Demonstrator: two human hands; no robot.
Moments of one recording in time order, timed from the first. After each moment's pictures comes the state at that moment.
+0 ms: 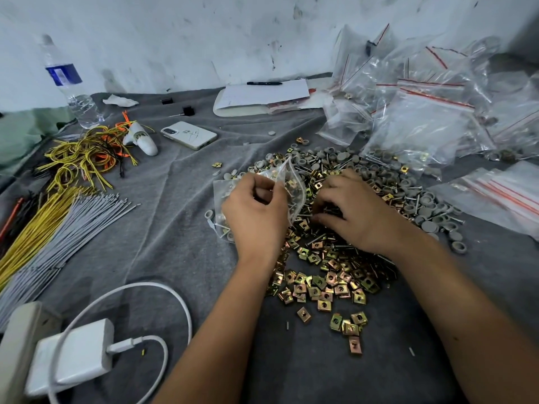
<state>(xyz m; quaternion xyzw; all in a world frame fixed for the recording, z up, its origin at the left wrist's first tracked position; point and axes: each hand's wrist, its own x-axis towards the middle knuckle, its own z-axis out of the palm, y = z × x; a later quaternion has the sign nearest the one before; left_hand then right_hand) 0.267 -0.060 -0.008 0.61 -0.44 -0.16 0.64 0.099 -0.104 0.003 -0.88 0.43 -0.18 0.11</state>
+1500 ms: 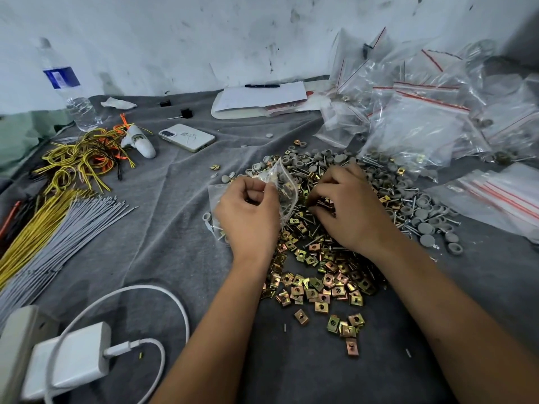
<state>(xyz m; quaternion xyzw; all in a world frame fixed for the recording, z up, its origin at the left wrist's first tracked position) 0.268 -0.058 -0.001 0.63 -0.38 -0.17 0.65 0.109 -0.105 -0.007 -0.83 0.48 -0.27 0.03</state>
